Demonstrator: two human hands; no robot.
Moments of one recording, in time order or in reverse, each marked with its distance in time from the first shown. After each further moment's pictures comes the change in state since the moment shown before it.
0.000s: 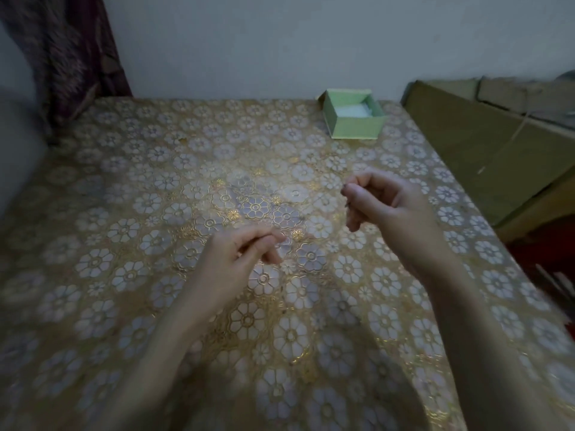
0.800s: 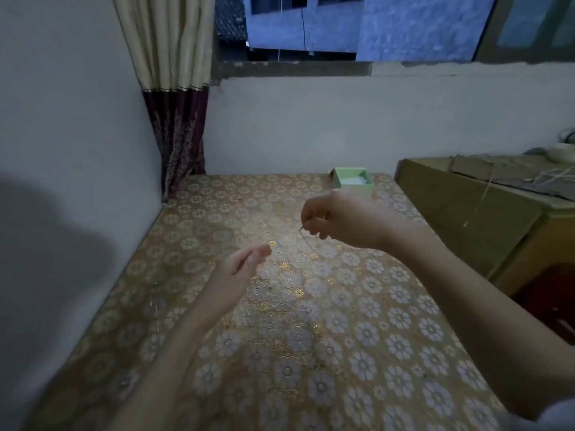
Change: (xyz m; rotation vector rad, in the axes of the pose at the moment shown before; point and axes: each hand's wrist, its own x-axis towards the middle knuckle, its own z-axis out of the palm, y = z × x) left_hand -0.106 0.086 -0.049 0.026 0.109 -0.116; right_hand -0.071 -0.153 0.029 -0.970 -0.401 -0.318
